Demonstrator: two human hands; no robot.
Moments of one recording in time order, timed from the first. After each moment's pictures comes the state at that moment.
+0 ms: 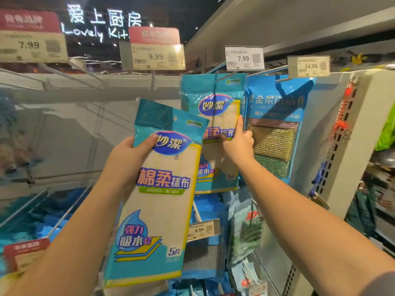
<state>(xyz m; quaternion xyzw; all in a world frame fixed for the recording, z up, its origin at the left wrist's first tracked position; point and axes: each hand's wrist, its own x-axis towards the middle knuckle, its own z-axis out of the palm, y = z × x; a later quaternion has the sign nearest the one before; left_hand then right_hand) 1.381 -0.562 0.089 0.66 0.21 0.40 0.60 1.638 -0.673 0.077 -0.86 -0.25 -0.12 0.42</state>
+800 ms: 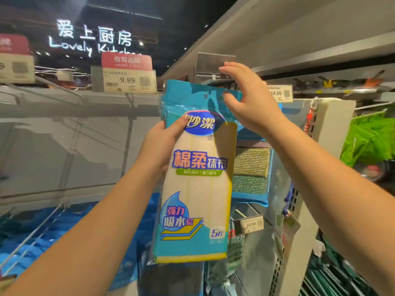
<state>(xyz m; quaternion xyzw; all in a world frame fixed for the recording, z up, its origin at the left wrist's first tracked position) 1.478 -0.624 0.152 0.60 0.09 0.38 0.69 1.608 -0.776 0.232 -0.69 -0.53 -0.38 0.31</state>
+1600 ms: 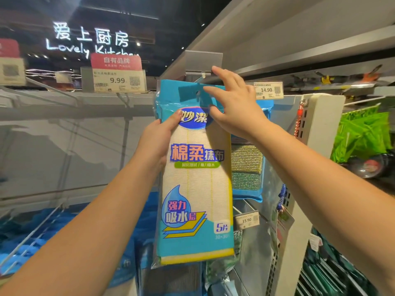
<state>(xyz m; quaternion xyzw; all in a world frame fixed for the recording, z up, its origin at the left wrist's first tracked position) 1.490 -0.628 0.160 0.59 0.12 0.36 0.72 1.610 -0.772 0.220 -0.76 -0.49 -0.40 0.17</state>
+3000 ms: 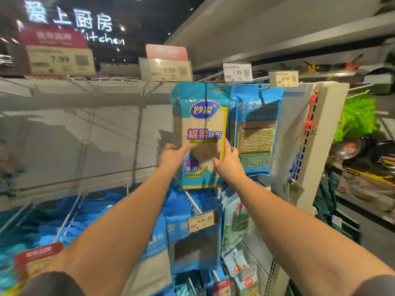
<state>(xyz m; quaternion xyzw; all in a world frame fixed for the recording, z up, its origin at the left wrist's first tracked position) 1.495 -0.534 0.061 0.77 0.29 0.29 0.49 1.589 -0.690 0.038 -0.88 -0.26 -0.08 0.39</state>
